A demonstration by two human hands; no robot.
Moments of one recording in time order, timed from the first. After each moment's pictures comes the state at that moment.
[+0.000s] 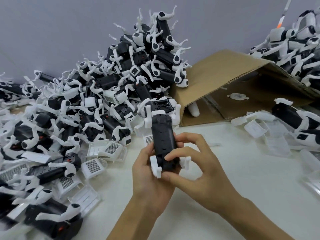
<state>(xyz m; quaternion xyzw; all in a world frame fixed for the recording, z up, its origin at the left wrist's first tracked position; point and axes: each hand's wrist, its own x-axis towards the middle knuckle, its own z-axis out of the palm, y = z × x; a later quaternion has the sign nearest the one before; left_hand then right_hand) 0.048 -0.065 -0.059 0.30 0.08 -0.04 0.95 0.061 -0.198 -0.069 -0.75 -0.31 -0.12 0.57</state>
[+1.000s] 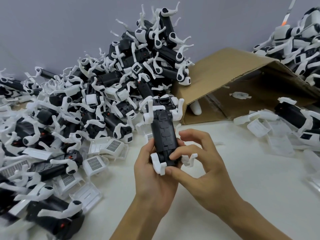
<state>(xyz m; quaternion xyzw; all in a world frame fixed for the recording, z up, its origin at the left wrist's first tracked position) 0.044 -0.070 -0.058 0.31 0.06 0.00 0.95 0.056 -0.192 -0.070 -0.73 -0.28 -0.15 0.60</state>
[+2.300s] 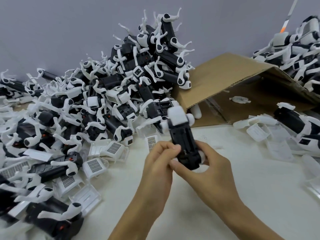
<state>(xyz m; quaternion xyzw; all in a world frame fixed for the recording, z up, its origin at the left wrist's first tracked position) 0.044 -0.070 -0.052 0.52 0.03 0.04 0.85 0.061 -0.196 -0.074 -0.78 -0.14 -0.10 0.60</state>
